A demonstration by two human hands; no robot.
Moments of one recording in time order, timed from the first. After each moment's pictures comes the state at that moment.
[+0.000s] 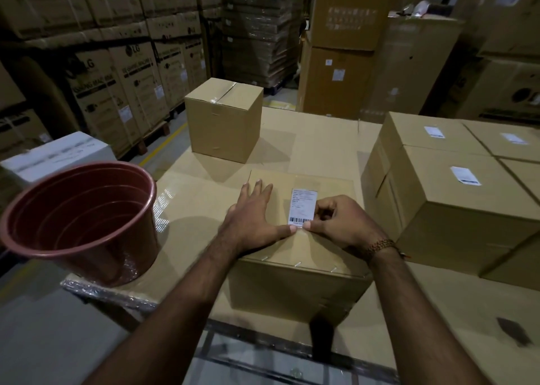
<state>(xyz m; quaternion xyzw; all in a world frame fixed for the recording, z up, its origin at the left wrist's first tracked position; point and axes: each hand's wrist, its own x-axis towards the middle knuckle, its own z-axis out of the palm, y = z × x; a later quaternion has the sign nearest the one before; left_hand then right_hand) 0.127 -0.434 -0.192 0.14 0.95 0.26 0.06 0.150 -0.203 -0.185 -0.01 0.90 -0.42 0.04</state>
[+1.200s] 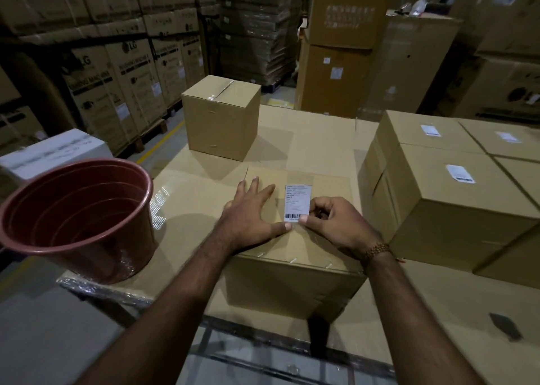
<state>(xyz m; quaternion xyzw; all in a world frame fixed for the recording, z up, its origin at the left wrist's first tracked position) 0.128 -0.437 -0.193 0.16 0.95 0.27 0.05 0.167 -0.208 -0.182 -0.03 0.87 -0.48 0.03</state>
